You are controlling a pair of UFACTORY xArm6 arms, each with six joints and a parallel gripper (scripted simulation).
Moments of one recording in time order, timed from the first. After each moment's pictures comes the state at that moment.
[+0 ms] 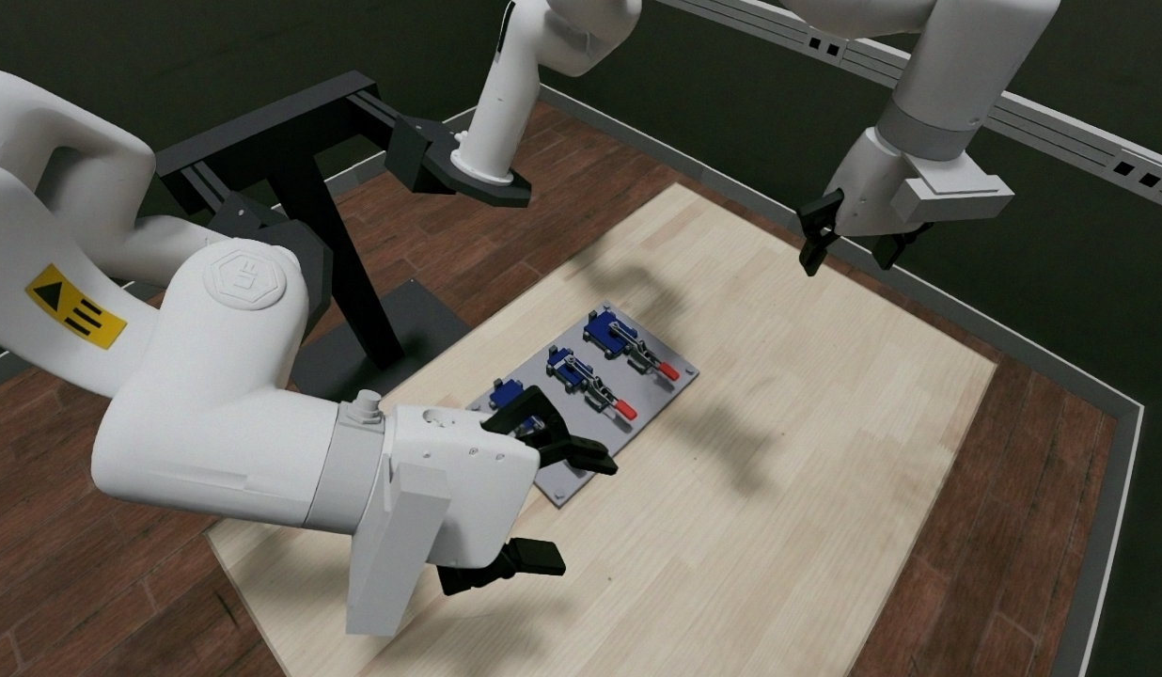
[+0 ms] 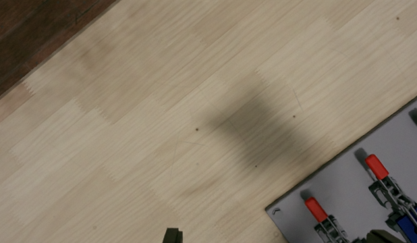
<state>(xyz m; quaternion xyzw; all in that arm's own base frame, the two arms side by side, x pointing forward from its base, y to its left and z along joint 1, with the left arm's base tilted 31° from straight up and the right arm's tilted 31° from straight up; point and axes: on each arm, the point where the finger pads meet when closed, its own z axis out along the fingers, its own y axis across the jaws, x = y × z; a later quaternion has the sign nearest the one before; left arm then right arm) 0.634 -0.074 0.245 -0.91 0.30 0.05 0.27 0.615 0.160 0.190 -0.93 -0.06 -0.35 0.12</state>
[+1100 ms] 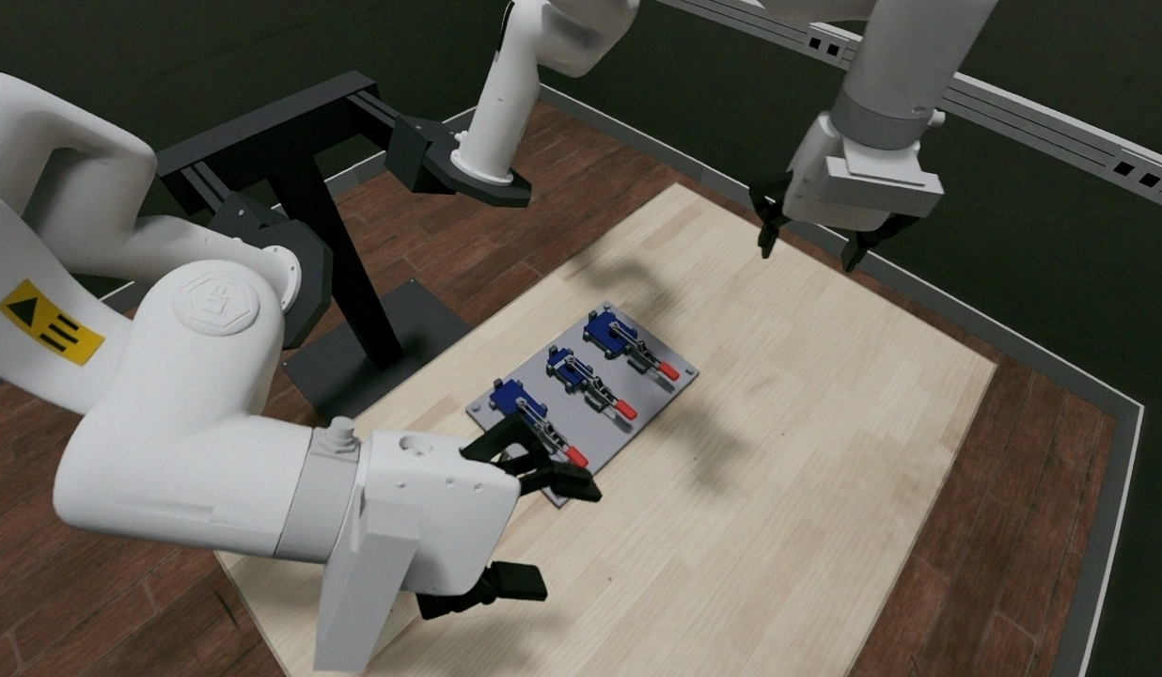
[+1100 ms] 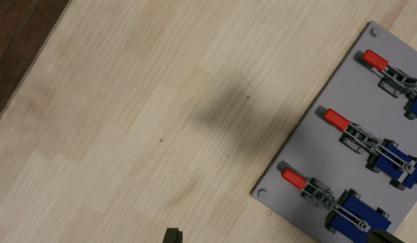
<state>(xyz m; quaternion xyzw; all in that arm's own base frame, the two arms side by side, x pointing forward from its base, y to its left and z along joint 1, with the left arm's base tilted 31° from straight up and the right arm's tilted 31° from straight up) 0.598 -0.102 0.231 -0.85 0.45 0.10 0.26 0.619 0.139 0.200 -0.93 -0.04 -0.35 0.12</state>
